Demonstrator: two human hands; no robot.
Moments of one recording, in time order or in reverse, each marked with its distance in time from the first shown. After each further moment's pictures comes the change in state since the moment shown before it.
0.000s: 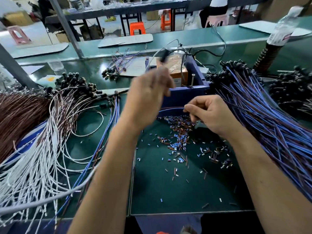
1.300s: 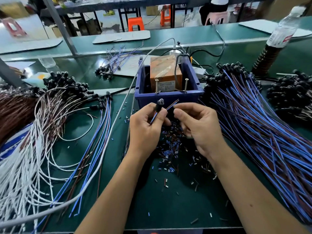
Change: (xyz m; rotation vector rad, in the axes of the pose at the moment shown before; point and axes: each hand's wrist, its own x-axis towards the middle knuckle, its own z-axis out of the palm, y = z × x) left_hand -0.041 -0.063 0.061 -0.131 0.193 -0.144; right_hand -0.007 0.005 0.032 0.510 0.239 0.131
